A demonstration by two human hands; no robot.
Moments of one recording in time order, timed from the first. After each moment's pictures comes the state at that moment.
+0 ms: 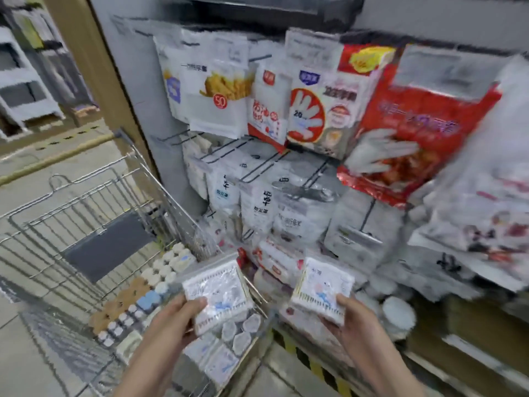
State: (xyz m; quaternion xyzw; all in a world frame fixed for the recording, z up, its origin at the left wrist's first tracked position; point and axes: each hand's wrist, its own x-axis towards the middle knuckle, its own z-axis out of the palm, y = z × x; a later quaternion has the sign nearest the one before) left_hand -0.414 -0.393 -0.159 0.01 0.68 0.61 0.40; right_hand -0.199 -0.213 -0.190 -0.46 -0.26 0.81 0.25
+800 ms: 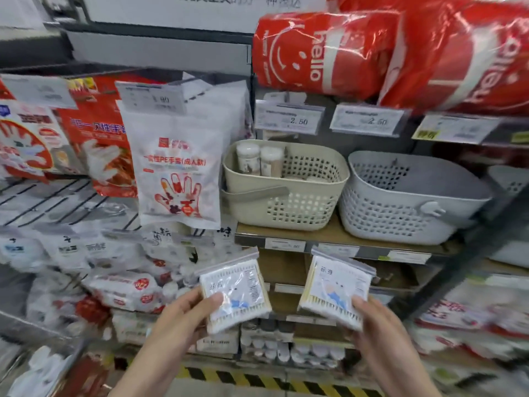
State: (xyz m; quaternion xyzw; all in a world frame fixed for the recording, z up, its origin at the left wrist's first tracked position) left_hand -0.023 -0.265 -0.100 0.32 0.58 0.45 0.60; right_hand 0.256 -0.241 -0.121 -0.46 -0.24 0.68 0.52
